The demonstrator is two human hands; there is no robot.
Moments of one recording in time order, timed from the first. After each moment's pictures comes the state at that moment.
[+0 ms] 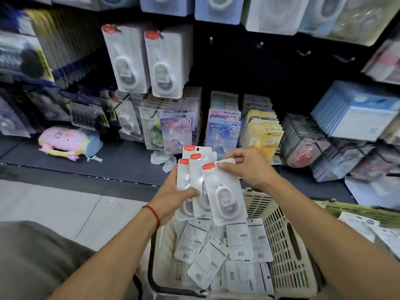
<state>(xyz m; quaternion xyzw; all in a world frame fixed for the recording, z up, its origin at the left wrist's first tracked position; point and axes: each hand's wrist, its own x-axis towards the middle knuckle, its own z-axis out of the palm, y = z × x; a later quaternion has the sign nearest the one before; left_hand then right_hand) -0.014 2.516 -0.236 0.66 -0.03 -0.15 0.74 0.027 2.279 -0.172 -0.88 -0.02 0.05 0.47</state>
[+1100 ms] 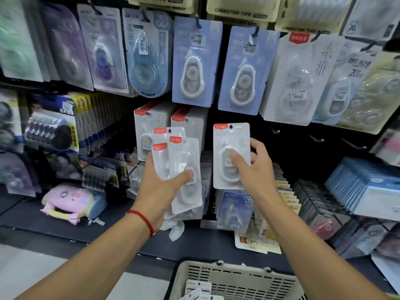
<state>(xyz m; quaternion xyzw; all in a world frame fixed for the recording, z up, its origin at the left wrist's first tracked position) 0.072 2.572 -0.076 0.62 -0.03 0.12 0.77 0.110 2.355 -0.058 -0.76 -0.03 -0.22 0.60</state>
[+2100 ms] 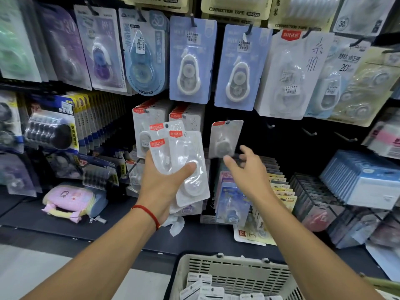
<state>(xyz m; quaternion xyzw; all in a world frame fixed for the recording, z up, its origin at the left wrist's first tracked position) 0.066 2.565 -0.073 0.59 -0.04 0.12 0.79 0.102 2.357 -0.059 -0.89 0.03 -0.15 0.43</state>
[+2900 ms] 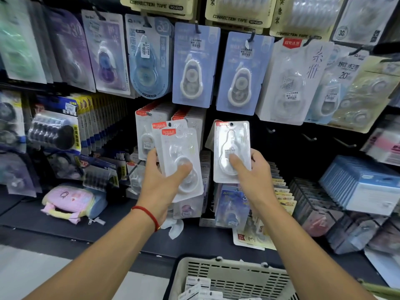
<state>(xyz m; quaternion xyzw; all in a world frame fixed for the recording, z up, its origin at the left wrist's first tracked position) 0.072 2.569 -0.077 0.61 -0.03 0.15 0.78 0.096 2.357 -0.066 -0.75 -0.01 -0.22 0.63</state>
